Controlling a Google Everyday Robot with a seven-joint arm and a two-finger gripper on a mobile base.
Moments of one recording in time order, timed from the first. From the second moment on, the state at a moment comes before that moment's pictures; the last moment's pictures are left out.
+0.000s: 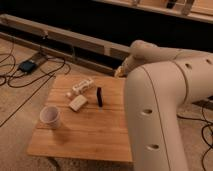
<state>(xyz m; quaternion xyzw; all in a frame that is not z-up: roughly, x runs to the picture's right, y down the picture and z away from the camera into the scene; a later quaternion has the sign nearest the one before) 0.116 -0.065 0.884 -0.24 0.06 0.73 0.63</state>
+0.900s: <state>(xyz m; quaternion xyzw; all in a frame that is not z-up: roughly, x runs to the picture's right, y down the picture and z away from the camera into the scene) 0.027 -0.052 0.890 -0.28 0.03 0.66 0.70</state>
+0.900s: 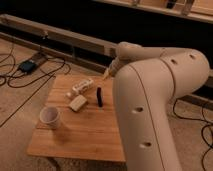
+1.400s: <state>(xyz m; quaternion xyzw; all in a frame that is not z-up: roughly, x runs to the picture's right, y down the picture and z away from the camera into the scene) 0.005 -0.053 0.894 -0.28 0.02 0.65 0.71</state>
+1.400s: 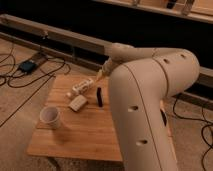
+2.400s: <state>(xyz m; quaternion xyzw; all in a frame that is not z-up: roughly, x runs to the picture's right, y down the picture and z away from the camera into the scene) 0.004 -0.045 0.892 -0.28 0.02 0.63 0.72</state>
